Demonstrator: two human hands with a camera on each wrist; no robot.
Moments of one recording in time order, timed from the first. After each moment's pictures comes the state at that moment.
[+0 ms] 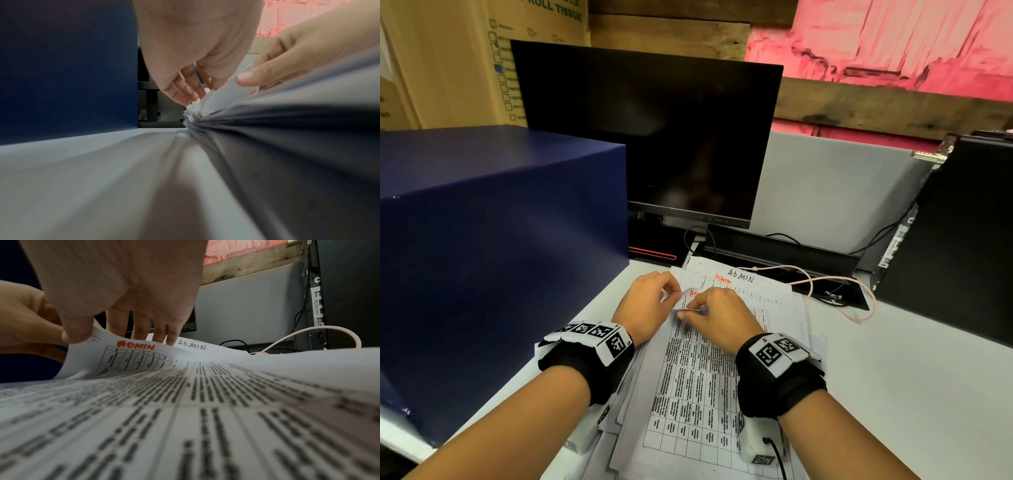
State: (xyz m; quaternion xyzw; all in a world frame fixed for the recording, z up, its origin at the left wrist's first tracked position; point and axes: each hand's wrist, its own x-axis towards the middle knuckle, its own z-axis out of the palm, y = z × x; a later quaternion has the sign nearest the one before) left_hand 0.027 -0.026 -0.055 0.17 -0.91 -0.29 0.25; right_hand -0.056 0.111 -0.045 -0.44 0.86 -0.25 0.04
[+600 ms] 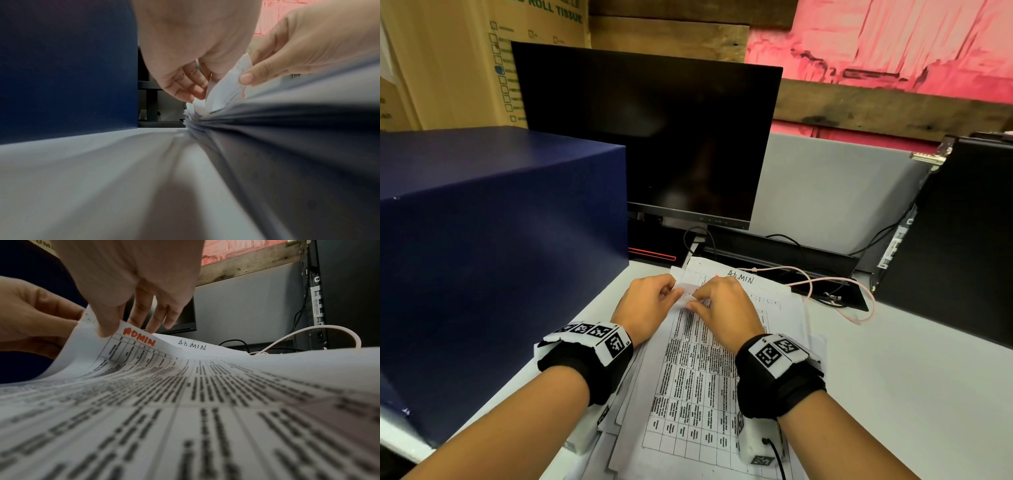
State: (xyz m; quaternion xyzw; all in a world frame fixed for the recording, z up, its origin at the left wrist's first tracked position) left_hand 0.023 -0.029 -0.059 0.18 -0.90 -0.29 0.25; right_hand -0.055 0.117 -0.035 -0.45 0.86 -0.24 -0.04
